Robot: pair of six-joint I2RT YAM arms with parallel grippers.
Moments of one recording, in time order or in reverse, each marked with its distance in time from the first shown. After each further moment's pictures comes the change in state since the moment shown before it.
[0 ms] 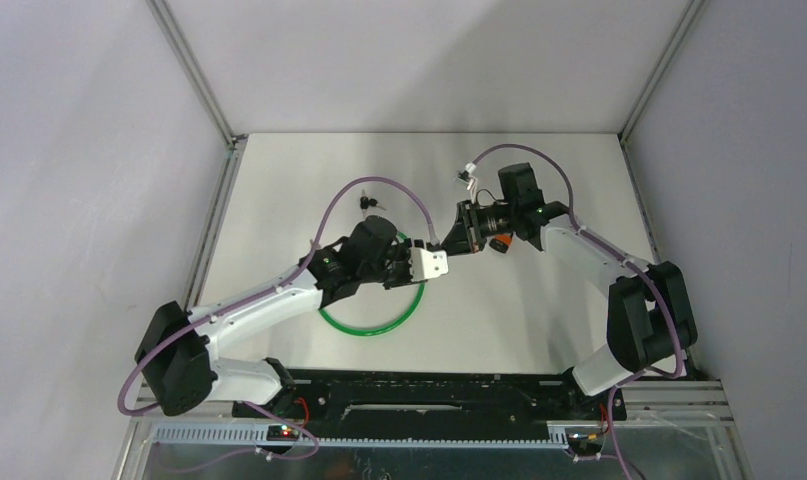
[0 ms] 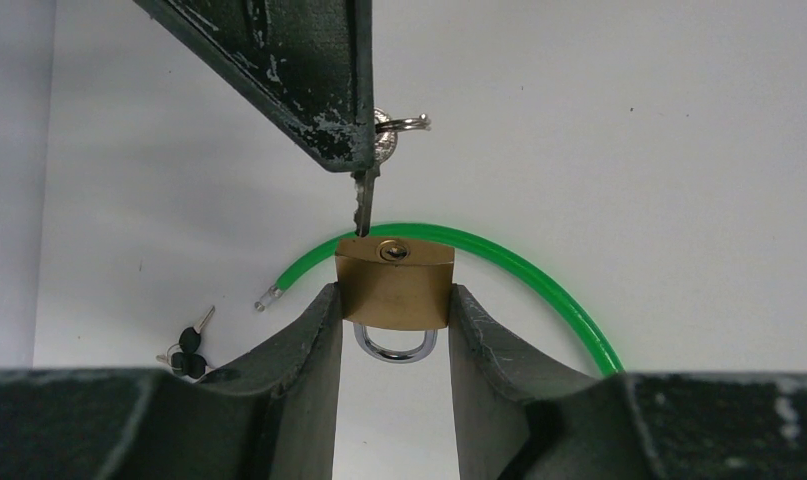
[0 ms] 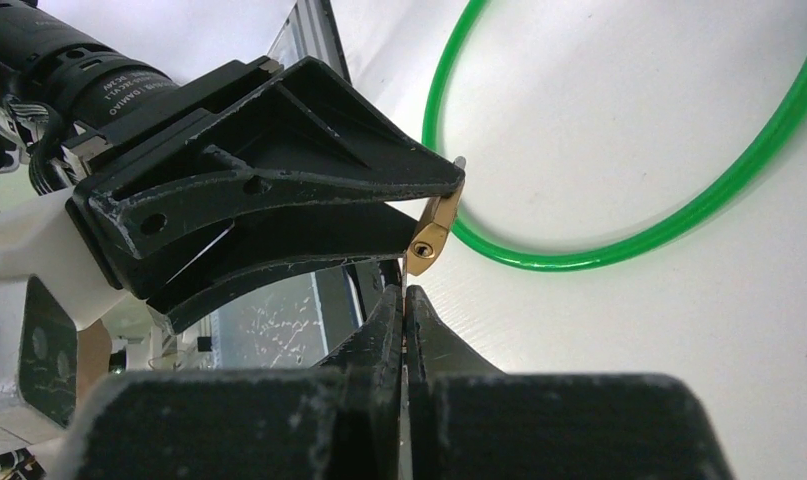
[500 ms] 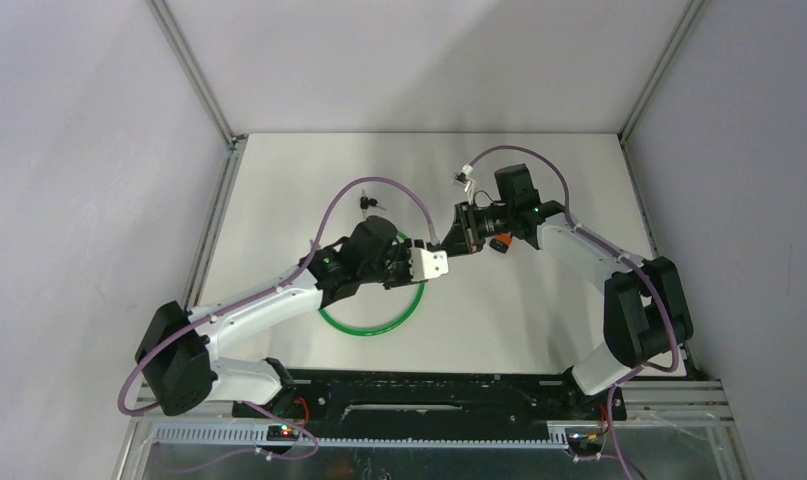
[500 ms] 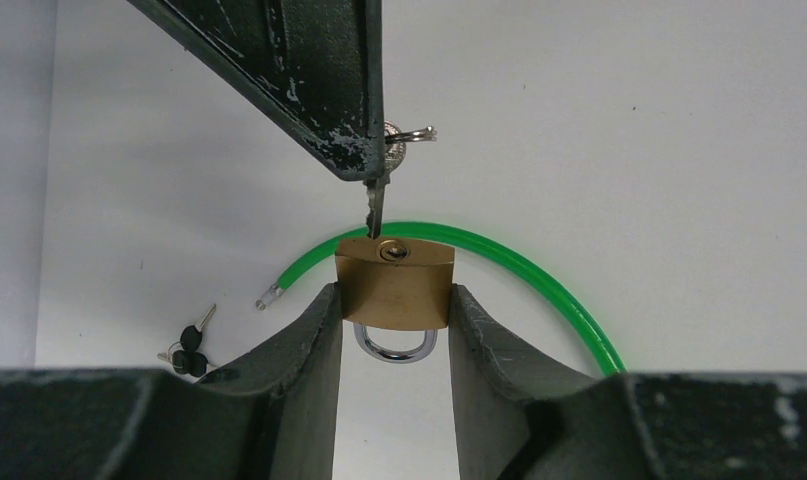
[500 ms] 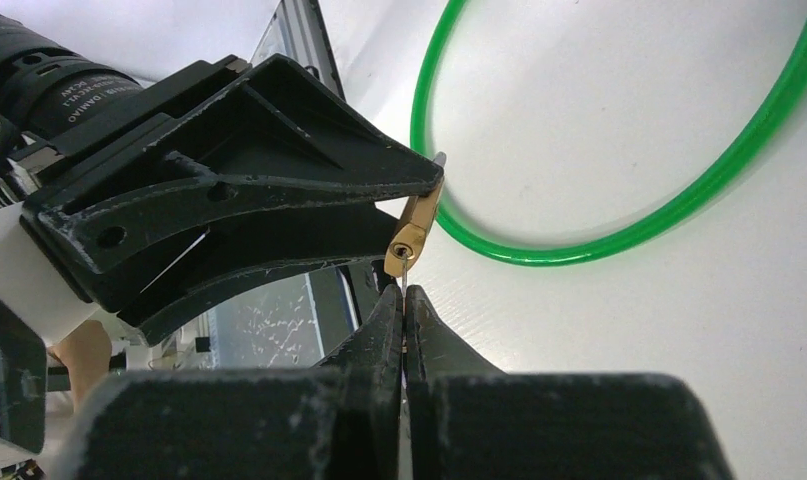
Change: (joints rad) left arm -0.002 0.002 0.000 0.000 -0.006 0.000; right arm 0.010 0.026 0.010 -0.016 0.023 -0.010
